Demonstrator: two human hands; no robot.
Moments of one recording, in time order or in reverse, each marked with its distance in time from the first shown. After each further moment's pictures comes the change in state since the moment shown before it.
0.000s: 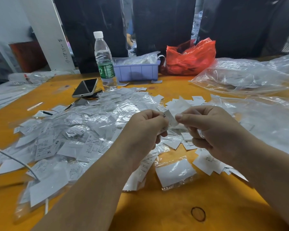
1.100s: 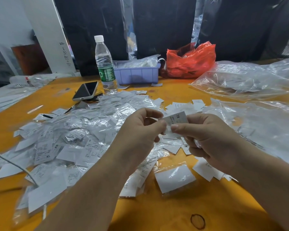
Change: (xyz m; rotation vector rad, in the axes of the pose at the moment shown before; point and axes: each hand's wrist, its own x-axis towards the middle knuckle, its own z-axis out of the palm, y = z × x) left_hand -0.001 0.001 -0.006 0.002 0.062 0.073; right_hand -0.002 0.003 0.003 0.027 -0.095 0.001
